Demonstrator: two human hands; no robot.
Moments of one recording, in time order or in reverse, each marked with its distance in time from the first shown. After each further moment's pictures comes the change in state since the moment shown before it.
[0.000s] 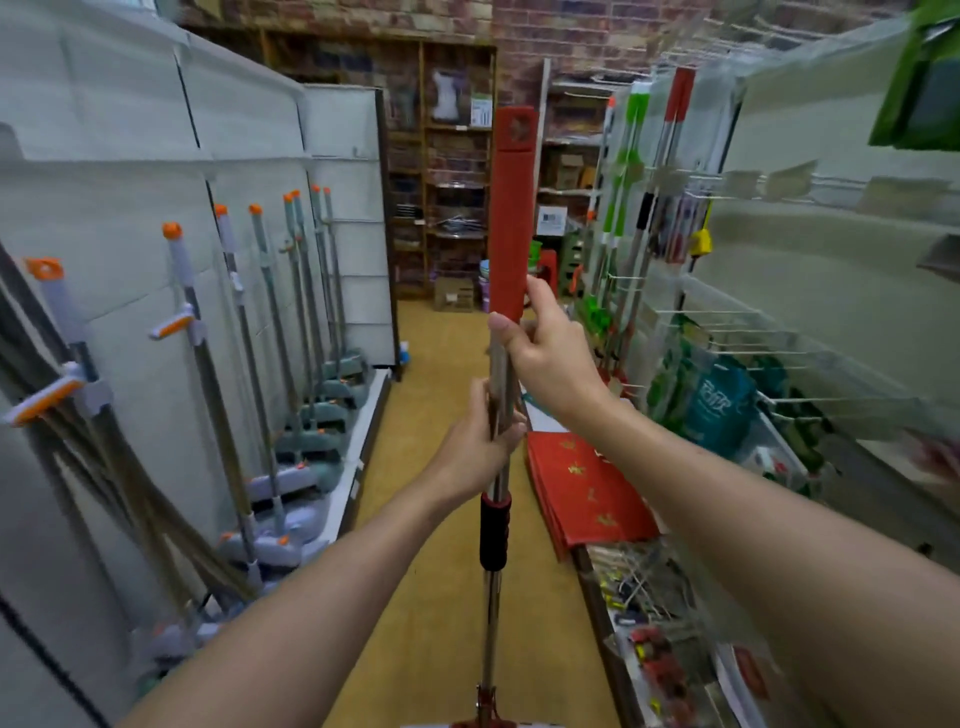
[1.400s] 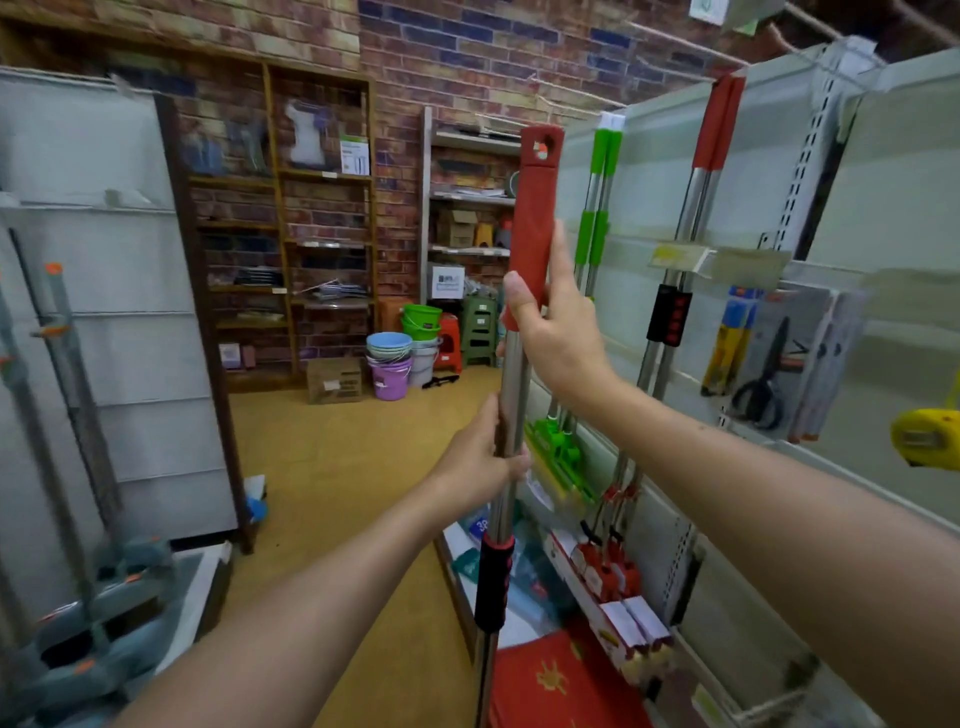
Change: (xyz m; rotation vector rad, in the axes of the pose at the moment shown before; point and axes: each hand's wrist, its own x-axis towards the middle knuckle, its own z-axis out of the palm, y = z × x) left_hand 0.803 -0.245 -0.003 -0.159 -0.330 0.100; right_hand 0.690 0.427 0.055 -0.194 0.337 -0.109
